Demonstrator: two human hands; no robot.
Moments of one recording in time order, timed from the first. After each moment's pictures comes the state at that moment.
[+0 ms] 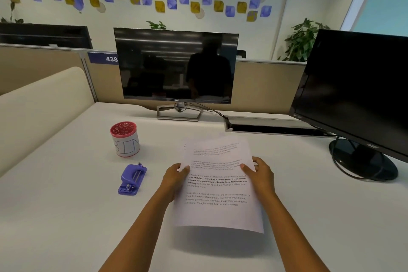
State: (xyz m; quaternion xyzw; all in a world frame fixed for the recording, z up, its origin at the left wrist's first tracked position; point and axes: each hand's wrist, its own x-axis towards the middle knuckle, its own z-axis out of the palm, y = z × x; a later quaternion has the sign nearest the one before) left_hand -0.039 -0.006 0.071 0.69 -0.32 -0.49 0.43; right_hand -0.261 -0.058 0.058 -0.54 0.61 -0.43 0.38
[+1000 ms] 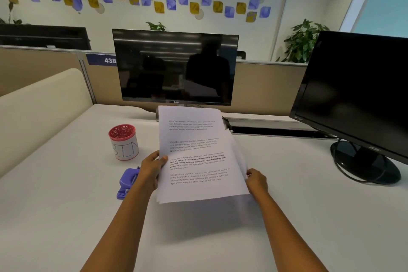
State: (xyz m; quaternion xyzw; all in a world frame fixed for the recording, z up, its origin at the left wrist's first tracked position) left_hand 0.014 -0.023 0.085 0.62 -0.21 -0.50 0.56; right_hand -0.251 -0.086 0.039 -0.58 0.73 -0.20 0.31
